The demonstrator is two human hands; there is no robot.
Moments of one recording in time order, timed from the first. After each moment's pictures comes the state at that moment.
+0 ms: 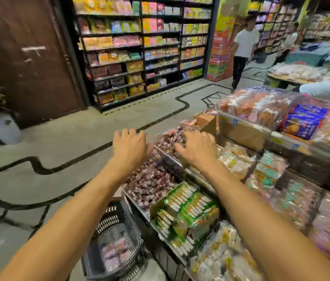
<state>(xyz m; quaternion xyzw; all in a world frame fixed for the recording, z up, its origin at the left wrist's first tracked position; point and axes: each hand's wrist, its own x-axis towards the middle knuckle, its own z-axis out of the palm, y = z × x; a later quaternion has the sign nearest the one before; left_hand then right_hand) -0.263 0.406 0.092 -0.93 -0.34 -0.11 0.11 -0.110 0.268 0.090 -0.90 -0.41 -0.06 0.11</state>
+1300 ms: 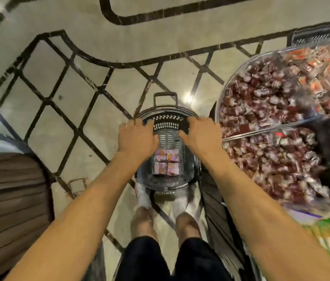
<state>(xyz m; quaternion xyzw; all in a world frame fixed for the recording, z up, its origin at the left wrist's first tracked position) -0.429 0.704 -0.301 -0.79 -0.58 0.18 -0.10 -0.252 0.668 -0.303 -0.78 -0.60 0.18 -0.05</state>
